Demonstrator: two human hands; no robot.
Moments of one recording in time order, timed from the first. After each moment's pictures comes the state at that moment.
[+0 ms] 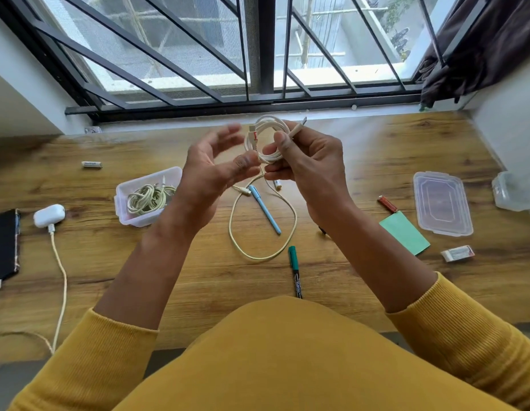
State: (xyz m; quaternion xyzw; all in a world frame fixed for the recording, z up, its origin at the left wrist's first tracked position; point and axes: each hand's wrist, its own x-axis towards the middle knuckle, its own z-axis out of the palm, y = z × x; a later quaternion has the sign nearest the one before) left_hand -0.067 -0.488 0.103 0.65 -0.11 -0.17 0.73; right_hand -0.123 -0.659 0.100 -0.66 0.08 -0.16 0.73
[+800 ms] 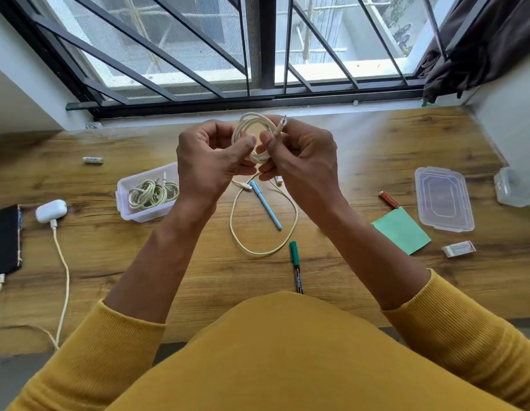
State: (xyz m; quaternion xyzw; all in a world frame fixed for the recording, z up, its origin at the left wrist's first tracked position) left_hand -0.071 -0.500 0.108 0.74 -0.08 0.00 0.67; right_hand -0.124 -0.650 0.101 -0.75 0.00 -0.22 0.62
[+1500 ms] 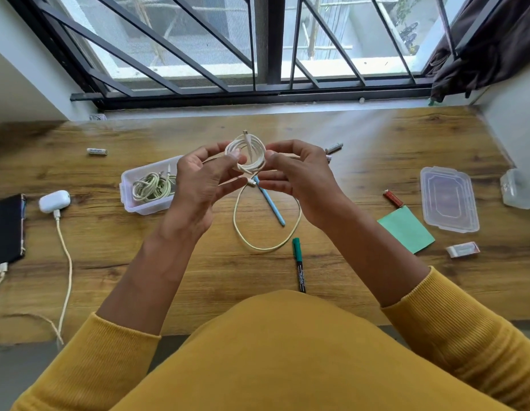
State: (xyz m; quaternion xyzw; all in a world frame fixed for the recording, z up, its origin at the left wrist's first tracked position) left_hand -0.081 -0.475 0.088 0.63 0.06 -0.14 0.76; right_hand -0.122 -0.649 0.084 -0.62 0.16 0.01 0.77
